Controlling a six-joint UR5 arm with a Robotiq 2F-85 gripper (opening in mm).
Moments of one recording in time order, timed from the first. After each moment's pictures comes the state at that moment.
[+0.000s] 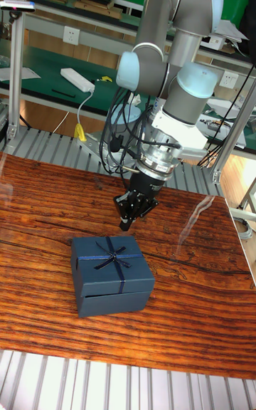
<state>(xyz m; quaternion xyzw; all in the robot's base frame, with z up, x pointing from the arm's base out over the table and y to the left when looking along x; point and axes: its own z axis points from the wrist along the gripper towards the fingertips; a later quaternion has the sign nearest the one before) 0.499 0.031 0.069 -0.27 0.96 -0.09 0.06</state>
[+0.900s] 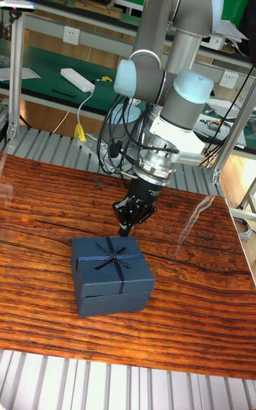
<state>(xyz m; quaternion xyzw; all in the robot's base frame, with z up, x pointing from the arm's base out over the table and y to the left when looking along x) 0.510 0.033 0.062 -0.27 0.95 -0.10 0.07</state>
